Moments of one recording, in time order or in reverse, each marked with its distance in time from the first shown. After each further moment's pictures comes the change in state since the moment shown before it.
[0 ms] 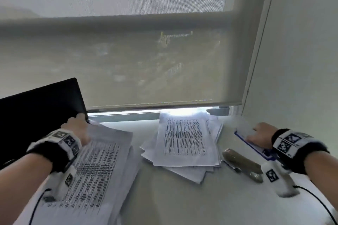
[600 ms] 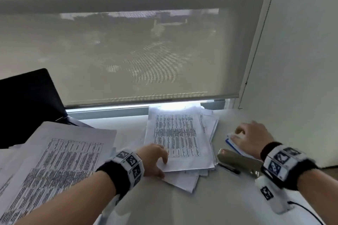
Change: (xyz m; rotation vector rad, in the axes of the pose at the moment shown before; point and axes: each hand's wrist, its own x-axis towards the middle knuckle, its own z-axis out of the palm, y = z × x) left_hand -0.070 0.175 0.122 0.072 -0.436 0.970; right_hand 0.057 0.024 0.054 -0.109 0.307 -0.085
